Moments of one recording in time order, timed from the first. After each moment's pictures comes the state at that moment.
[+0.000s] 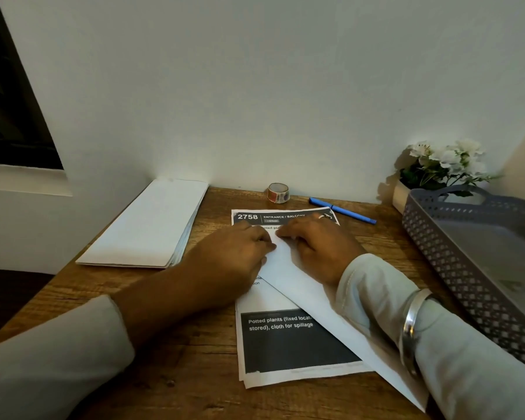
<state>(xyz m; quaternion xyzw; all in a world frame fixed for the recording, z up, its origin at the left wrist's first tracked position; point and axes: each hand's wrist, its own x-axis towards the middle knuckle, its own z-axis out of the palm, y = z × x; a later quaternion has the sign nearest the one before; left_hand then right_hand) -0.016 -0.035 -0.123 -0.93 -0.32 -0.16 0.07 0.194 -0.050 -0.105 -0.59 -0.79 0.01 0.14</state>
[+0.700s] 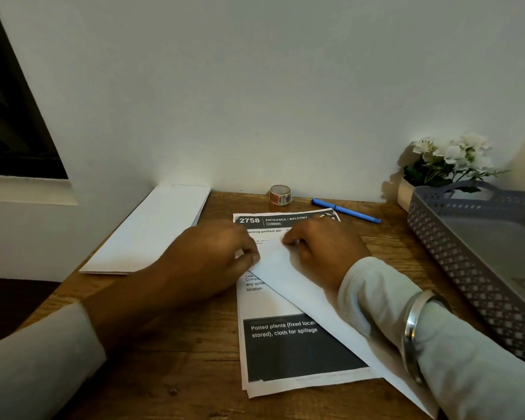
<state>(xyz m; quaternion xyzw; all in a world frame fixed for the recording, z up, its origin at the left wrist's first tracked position) -0.041 -0.035 -0.107 -0.91 -0.37 -0.19 0.01 0.186 -0.055 -0.106 -0.64 -0.76 -0.02 0.14</state>
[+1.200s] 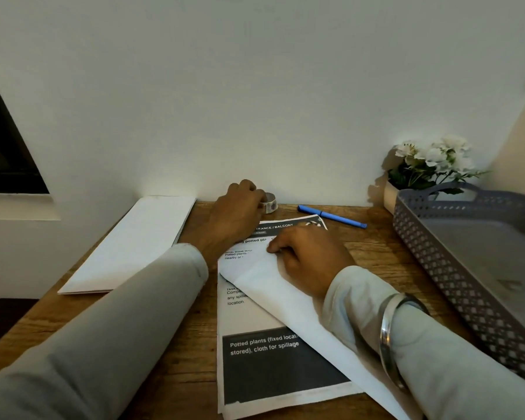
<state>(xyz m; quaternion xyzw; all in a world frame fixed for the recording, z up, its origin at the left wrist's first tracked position) 0.052 0.100 -0.118 -0.85 -0.48 -0.20 0.02 0.191 -0.055 -0.102 -0.62 -0.77 0.02 0.18</state>
